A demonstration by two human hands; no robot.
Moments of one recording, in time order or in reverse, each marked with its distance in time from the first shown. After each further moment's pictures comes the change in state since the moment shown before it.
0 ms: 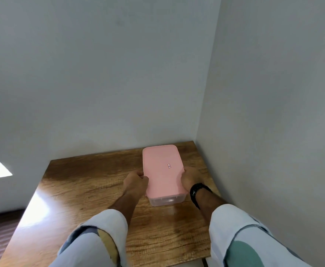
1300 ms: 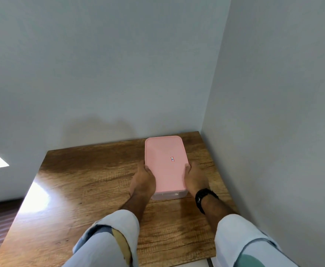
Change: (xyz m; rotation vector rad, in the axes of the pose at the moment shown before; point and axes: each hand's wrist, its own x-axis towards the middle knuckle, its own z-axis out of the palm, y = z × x) left_hand -0.004 -0.039 0.067 0.255 0.062 0.023; right_hand 0.008 0.074 0.031 -0.065 0.058 -0.006
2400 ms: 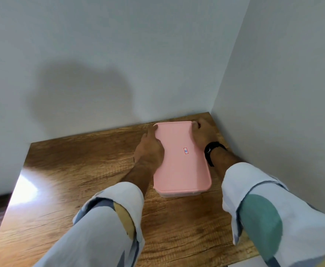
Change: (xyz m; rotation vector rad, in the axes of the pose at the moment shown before) left_hand 0.082 0.049 -0.018 0.111 -0.044 0.293; right_hand 0.123 -0.063 -0.009 0.100 0.108 -0.106
